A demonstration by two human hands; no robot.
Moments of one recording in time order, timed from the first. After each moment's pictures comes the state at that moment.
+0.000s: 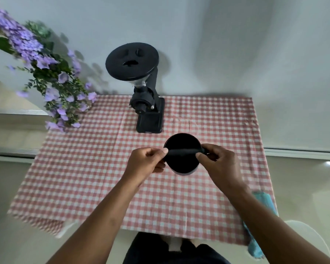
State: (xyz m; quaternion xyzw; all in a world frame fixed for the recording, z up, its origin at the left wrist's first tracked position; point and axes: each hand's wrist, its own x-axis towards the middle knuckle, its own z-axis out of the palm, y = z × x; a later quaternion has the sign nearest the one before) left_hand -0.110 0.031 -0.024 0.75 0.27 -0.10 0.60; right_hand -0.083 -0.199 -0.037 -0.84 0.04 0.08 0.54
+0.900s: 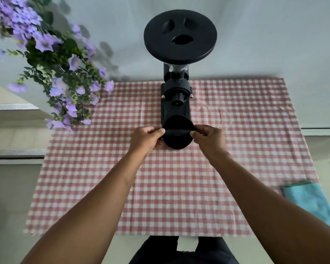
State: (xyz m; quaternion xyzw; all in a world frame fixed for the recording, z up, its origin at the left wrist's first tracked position) left_hand -0.029 0.191 -0.106 0.74 0.30 -0.13 0.58; right_hand -0.020 -0.020 -0.106 -0.80 0.19 0.14 0.55
